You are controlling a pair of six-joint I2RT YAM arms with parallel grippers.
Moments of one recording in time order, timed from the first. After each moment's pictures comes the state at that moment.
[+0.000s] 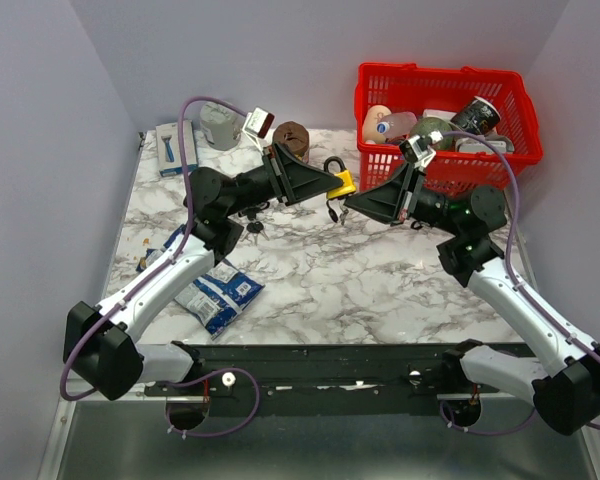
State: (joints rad) left arm -0.58 1.28 1.09 0.76 0.75 -1.38; right arm 0.44 1.10 0.90 0.65 -0.81 1.52
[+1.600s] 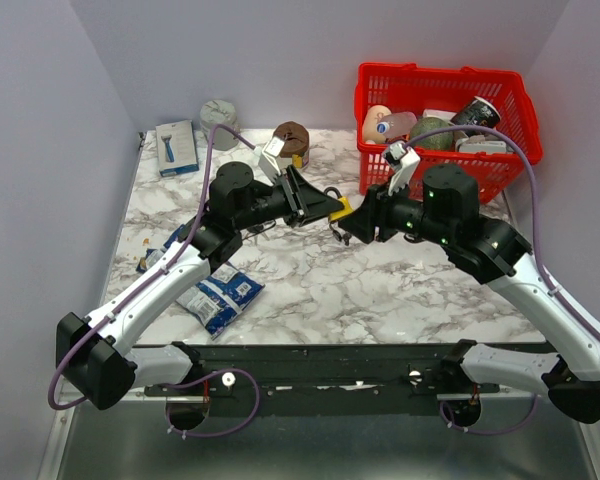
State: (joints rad) left arm -0.63 1.23 1.10 0.06 0.53 -1.18; right arm 0.73 1.09 1.33 -0.57 -0.18 0.33
